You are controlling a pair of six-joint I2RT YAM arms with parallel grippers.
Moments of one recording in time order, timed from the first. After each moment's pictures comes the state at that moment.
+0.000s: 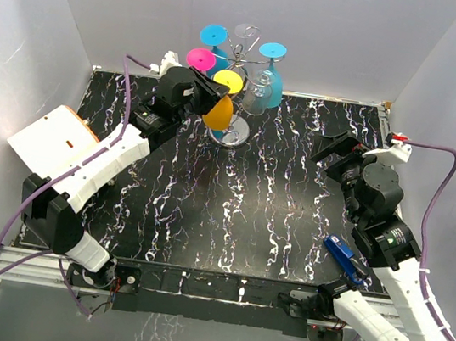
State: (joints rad) left arm -0.56 1.50 1.44 -0.21 -0.21 -1.19; right arm 0.46 0.75 1.00 -0.34 0.42 0.58
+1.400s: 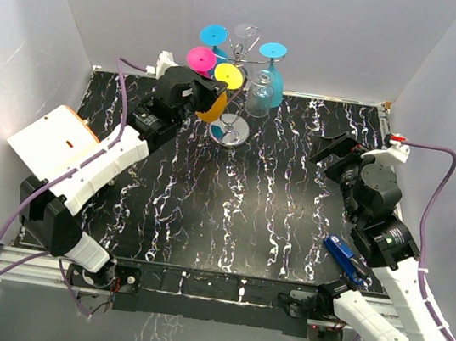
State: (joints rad) left arm -0.57 1.49 1.44 -0.17 -0.27 -1.27; right arm 0.46 0.74 0.98 -0.34 0.42 0.58
